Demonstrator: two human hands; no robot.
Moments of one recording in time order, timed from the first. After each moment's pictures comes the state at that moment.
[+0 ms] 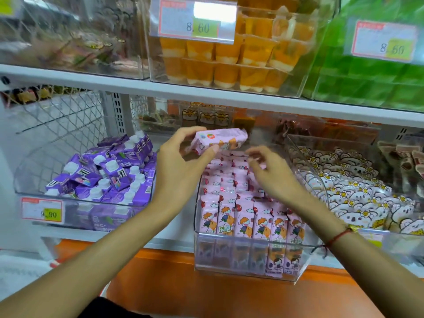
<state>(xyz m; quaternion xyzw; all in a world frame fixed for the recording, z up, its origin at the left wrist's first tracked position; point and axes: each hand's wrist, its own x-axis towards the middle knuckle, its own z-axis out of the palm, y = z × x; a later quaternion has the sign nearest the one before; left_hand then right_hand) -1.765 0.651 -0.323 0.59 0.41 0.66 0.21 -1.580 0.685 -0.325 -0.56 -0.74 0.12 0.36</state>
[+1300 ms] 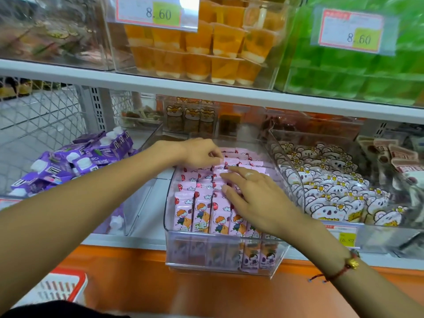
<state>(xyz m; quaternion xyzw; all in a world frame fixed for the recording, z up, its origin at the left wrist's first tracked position) -1.725 0.746 -0.303 0.88 0.45 0.06 0.14 -1.558 0.647 -0.340 -0.54 -0.83 -0.01 0.12</state>
